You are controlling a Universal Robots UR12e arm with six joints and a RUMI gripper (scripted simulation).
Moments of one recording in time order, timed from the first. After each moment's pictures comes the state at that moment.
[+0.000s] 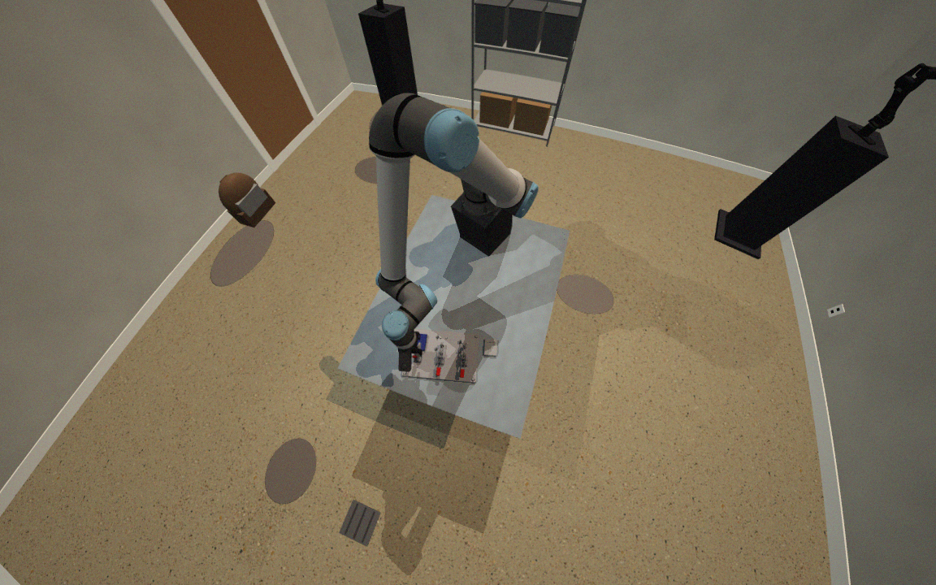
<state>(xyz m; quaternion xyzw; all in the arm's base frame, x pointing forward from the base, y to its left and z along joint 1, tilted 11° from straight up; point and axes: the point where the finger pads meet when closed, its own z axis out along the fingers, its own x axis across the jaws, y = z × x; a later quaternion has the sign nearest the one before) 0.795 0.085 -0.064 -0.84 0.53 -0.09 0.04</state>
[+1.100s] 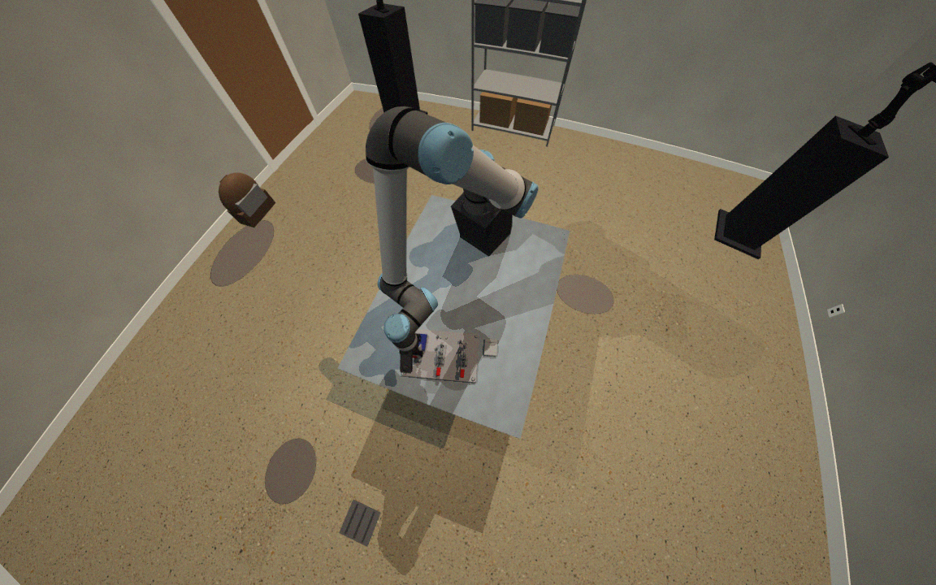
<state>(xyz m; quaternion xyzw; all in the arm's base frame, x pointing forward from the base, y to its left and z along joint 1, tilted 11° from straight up) 0.801 0.084 -0.089 -0.84 0.53 -0.09 0.04</state>
